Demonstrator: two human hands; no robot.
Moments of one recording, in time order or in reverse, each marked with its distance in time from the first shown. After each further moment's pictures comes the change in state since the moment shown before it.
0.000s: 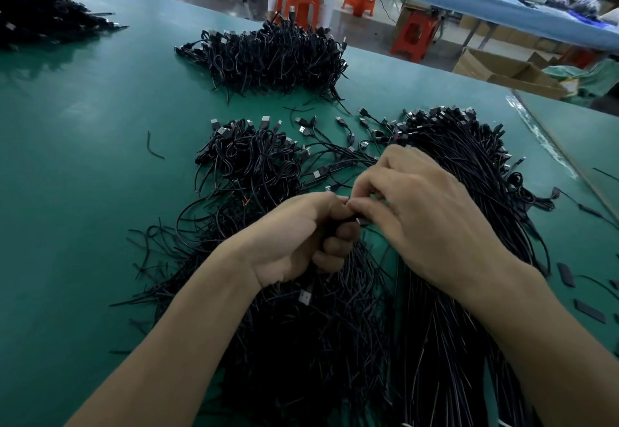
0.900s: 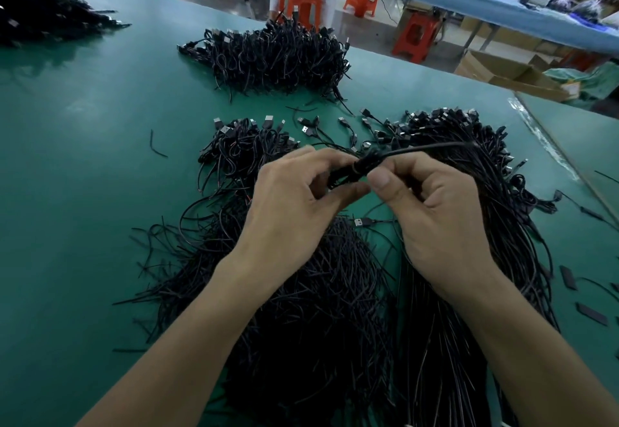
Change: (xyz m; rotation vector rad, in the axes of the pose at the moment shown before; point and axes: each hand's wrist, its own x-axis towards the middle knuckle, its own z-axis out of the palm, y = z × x) left_hand -0.004 0.000 -0.005 0.974 0.627 0.897; right_hand -0.003 -0.012 0.017 0.852 0.295 0.225
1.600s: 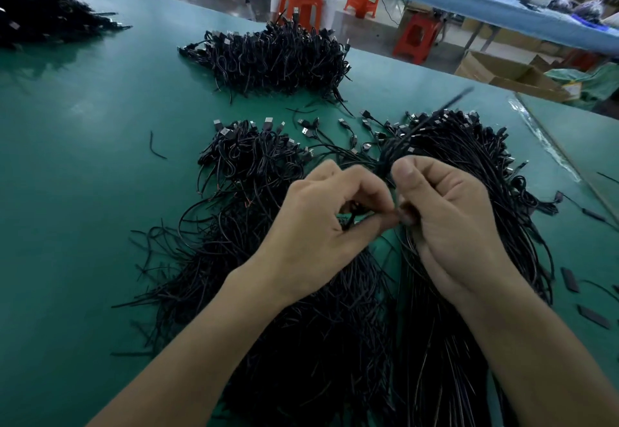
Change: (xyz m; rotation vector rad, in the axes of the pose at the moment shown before) left_hand -0.010 0.014 0.009 -0.128 -0.162 0.102; right_hand 0.004 0.018 -0.011 0.369 0.056 0.250
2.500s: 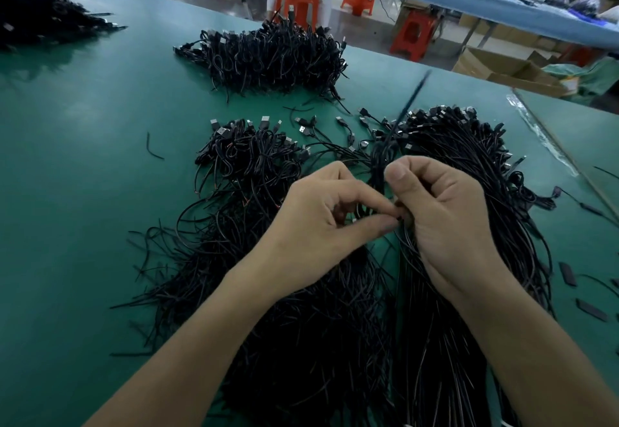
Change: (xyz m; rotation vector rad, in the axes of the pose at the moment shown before) left_hand 0.001 -0.003 -0.002 -0.136 -0.125 -0.182; right_hand 0.000 0.005 -0.001 -0.075 0.001 -0.109
